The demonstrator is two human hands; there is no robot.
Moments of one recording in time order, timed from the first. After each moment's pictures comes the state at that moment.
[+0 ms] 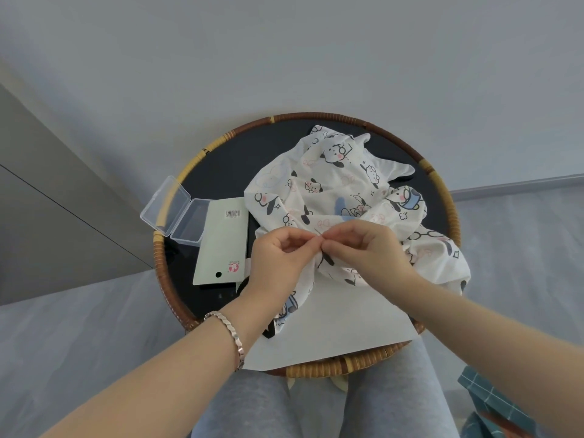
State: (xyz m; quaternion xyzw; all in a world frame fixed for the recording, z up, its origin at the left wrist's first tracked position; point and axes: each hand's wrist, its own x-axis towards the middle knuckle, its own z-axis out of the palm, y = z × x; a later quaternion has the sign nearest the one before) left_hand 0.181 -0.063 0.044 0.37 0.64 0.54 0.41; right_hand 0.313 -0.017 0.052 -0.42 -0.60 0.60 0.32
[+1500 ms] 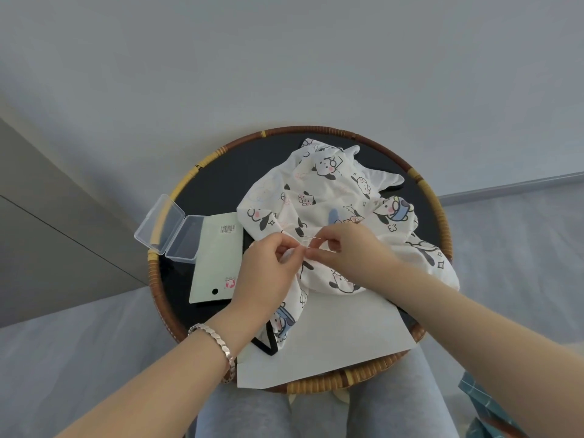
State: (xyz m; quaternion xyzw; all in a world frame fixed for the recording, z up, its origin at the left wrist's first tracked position) left_hand 0.166 -0.059 0.051 0.50 0.71 0.40 0.29; right_hand 0.299 0.008 0.060 -0.47 -0.80 0.36 0.13
